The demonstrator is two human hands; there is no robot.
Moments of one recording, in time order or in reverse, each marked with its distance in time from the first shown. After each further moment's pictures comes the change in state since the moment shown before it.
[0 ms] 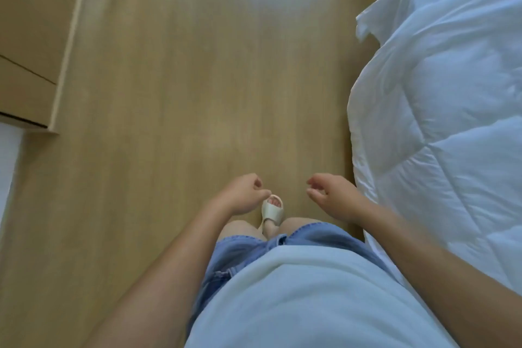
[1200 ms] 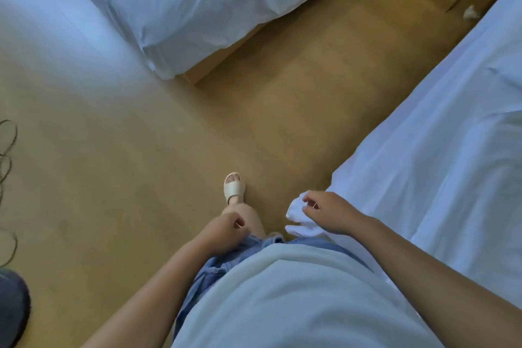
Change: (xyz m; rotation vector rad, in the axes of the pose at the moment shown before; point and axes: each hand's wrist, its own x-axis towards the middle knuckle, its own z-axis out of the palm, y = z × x) left_hand 0.696 0.722 -0.468 0.705 -0.348 0.263; right_hand 0.570 0.274 -0.734 0.584 0.242 0.525
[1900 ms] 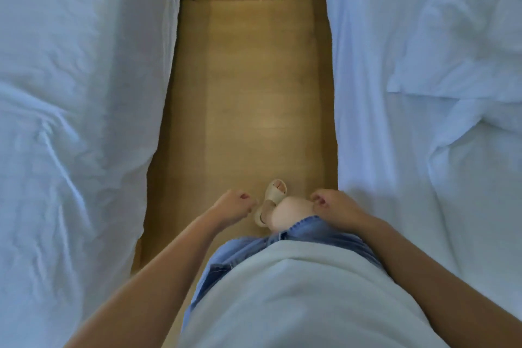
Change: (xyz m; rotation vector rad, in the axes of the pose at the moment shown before) left_hand 0.389 0.466 -0.294 0.367 -0.334 0.194; right_hand 0.231 0.115 -0.365 0.637 0.340 0.512
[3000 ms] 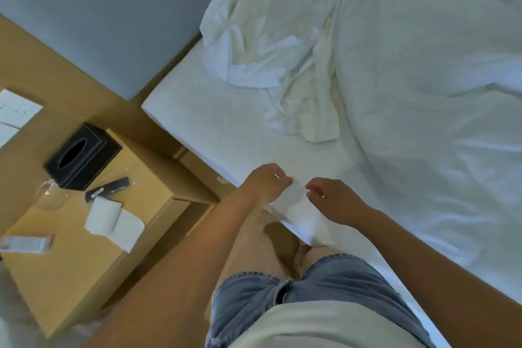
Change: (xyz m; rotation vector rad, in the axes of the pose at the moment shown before) left_hand 0.402 0.863 -0.261 0.842 -0.250 0.534; right_hand 0.409 -0.012 -0.687 0.656 0.614 0.227
